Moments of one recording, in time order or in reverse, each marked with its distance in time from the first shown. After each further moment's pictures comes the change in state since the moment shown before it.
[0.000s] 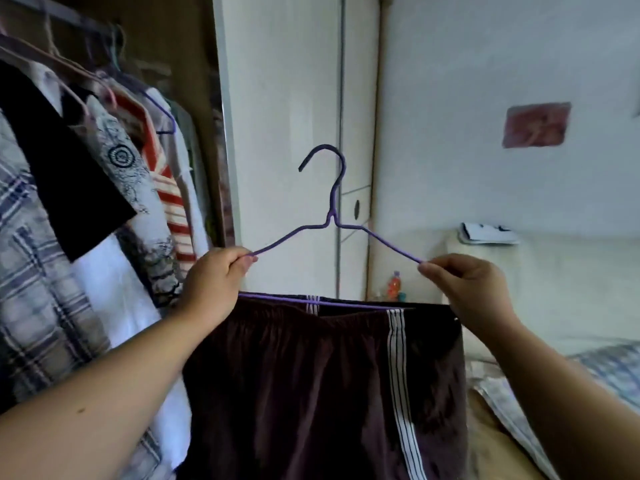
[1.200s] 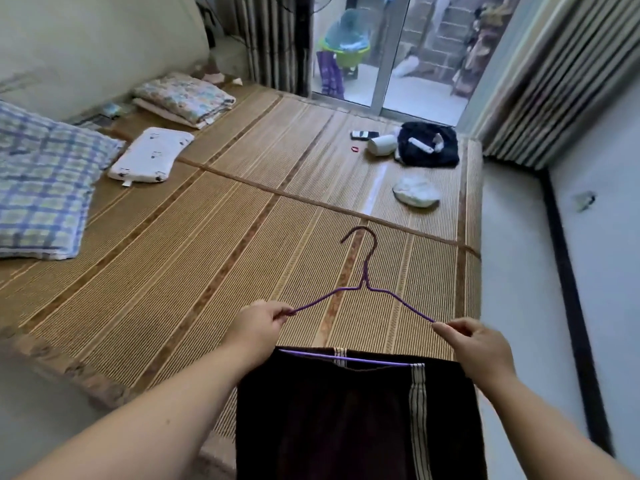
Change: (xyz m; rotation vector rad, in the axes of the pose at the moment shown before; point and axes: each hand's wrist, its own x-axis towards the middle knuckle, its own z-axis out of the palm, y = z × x) left_hand -0.676 0.422 0.093 -0.448 -1.696 0.777; right_hand -0.845 -0.154 -0.397 -0.702 0.950 1.549
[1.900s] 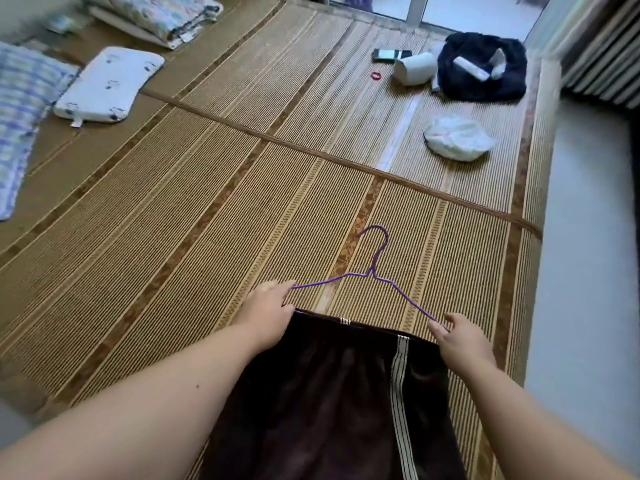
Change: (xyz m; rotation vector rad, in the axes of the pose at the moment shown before) left_hand 0.187 -0.018 0.147 0.109 -0.206 -0.227; right_hand 0.209 0.126 0.134 -0.352 -0.281 0.326
